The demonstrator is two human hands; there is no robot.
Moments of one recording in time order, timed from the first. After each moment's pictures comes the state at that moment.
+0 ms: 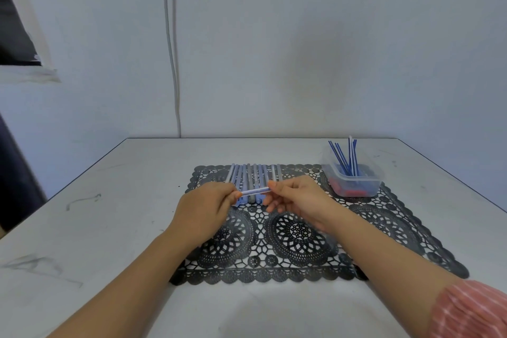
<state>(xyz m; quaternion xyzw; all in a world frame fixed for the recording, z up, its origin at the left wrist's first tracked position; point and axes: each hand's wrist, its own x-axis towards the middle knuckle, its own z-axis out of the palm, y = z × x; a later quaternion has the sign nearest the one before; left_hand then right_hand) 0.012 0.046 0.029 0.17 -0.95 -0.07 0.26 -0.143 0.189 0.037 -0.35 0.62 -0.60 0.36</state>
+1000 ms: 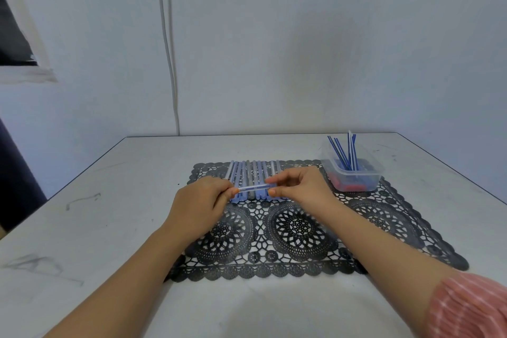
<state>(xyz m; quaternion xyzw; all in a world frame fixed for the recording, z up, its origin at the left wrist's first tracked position) 0.012 0.037 0.025 0.14 -0.94 -0.07 0.31 -0.141 0.193 0.039 -0.39 0.69 -0.58 0.19</state>
